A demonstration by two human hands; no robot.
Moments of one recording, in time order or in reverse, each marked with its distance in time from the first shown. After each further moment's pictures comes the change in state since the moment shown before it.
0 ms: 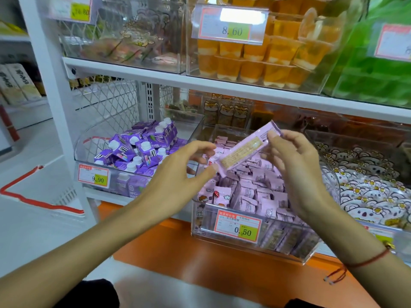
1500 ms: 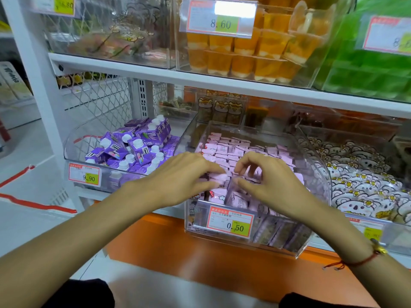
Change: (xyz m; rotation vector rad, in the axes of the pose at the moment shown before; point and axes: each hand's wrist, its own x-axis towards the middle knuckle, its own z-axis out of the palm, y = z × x) left_hand 0.029 -0.012 0.012 0.652 -0.379 0.281; right_hand -0.002 0.021 -0.020 -1.068 -0.458 -0.320
